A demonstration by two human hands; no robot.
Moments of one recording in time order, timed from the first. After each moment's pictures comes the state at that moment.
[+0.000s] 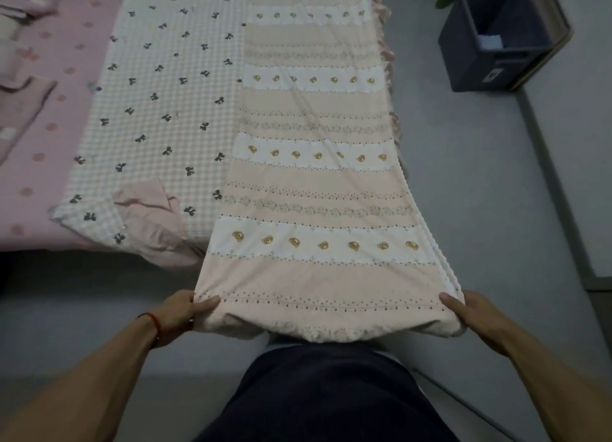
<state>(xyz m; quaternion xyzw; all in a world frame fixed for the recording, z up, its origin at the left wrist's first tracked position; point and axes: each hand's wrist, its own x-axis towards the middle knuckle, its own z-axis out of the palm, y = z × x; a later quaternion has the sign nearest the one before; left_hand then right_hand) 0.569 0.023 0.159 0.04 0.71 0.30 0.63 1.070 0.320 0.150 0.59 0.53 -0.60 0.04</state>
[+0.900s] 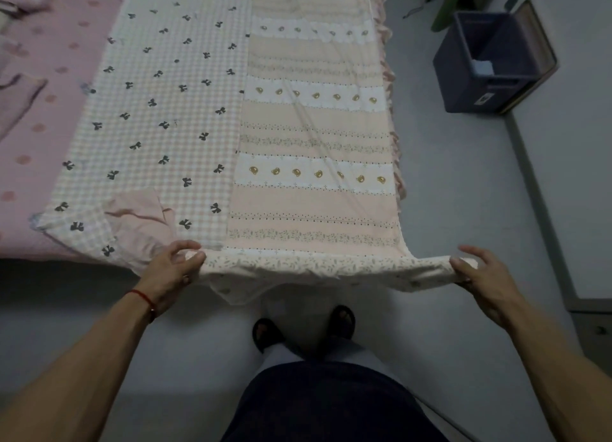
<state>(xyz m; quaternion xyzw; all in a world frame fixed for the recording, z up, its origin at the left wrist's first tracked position) 0.509 0.087 0.171 0.06 0.73 0.48 0.48 1.004 0.392 0.186 0.66 0.47 -0.56 -0.15</state>
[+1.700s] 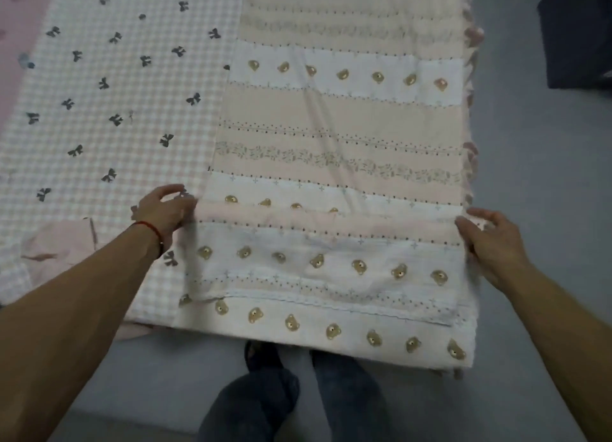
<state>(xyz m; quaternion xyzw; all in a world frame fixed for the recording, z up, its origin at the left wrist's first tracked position) 0.353 0.372 -0.022 -0.07 0.84 0.44 0.31 0.811 0.672 -0.032 0.66 0.50 -0.54 -0.13</state>
